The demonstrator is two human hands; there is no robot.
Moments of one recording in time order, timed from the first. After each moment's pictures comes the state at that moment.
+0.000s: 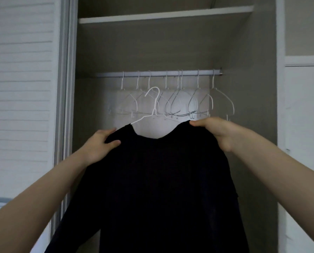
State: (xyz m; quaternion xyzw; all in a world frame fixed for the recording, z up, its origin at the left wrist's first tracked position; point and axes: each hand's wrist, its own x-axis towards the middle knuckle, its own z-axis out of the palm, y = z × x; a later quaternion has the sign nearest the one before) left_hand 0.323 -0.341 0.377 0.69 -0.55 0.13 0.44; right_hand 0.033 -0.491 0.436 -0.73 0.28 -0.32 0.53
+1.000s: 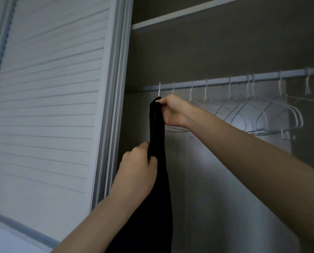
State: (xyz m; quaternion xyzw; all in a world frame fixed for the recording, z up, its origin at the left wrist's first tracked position) left_hand 0.364 -0.350 0.379 0.68 -0.44 0.28 0.51; right_hand 0.345 -0.475 0.533 -0.69 -0.03 -0.23 0.68
